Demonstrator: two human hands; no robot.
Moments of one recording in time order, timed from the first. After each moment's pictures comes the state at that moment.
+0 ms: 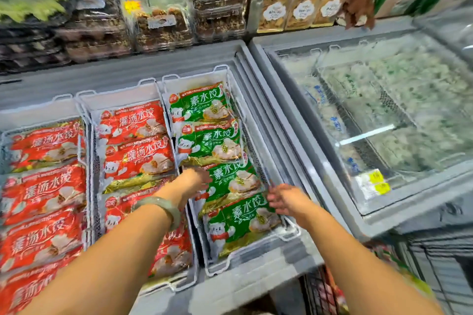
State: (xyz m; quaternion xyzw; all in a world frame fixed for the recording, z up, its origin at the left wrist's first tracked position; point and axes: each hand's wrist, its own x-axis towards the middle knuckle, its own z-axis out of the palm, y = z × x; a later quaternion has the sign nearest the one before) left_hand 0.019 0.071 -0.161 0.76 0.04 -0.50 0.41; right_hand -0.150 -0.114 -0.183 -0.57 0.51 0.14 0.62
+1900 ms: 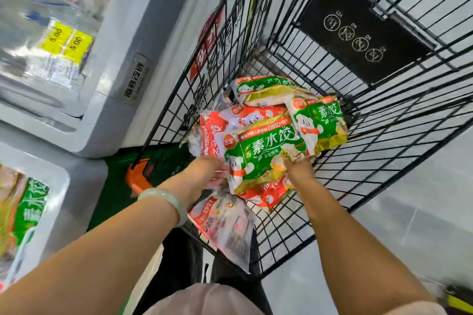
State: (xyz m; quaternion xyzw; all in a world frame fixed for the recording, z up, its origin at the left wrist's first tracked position) left_hand -0.452 -0.213 -0.324 0.73 -0.02 -0.68 0.09; right_hand -0.672 -0.222 -0.420 -0.25 0.82 0.03 0.52
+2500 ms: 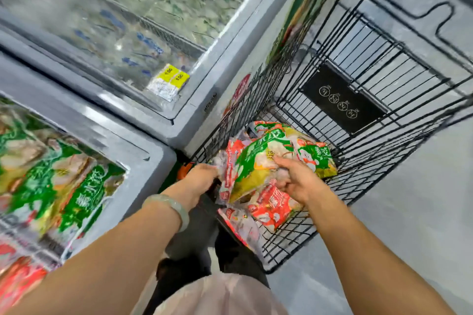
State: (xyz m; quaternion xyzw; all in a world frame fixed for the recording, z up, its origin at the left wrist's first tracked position) left_hand -0.370 -0.146 -0.221 0.73 -0.16 -0.64 0.19; right_hand -0.578 -0.204 -0.213 -0.14 0.63 -0.19 0.74
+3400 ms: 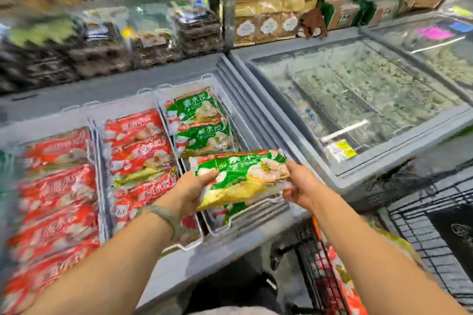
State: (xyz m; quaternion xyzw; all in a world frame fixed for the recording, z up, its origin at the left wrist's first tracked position) left_hand -0.077 0.142 -0.135 0.67 0.03 -0.47 0.58; right_hand -0.225 -0.049 -0.102 -0.44 0.52 -0.03 0.73
